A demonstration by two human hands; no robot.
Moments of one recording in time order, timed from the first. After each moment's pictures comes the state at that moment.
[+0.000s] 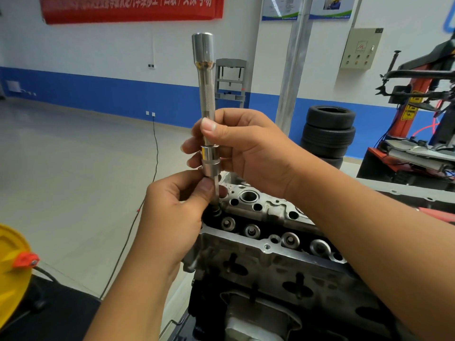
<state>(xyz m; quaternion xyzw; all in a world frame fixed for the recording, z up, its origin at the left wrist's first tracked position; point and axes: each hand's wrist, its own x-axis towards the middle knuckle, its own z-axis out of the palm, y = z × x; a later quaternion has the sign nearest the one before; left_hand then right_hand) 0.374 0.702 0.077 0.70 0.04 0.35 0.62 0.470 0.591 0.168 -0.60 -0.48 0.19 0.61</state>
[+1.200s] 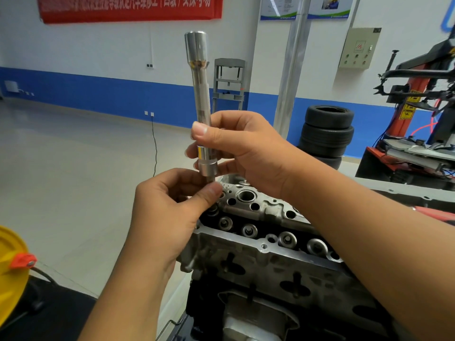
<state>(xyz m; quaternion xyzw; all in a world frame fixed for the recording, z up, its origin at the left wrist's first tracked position) 0.372 0.703 0.080 0.69 0.07 0.37 0.61 0.472 0.590 0.167 -0.64 -0.47 0.16 0.58</state>
